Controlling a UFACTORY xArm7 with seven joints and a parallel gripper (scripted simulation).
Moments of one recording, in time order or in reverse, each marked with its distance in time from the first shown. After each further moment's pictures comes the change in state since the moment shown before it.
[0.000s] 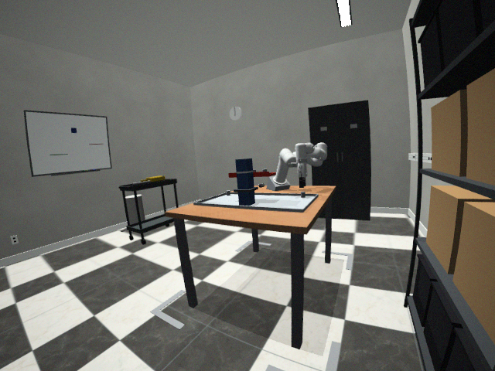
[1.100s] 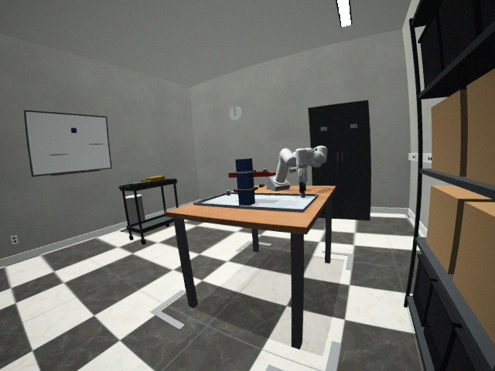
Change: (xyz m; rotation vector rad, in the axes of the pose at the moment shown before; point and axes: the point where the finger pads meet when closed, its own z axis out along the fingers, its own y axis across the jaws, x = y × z) arm -0.001 -0.001 0.036 0.001 -0.001 0.000
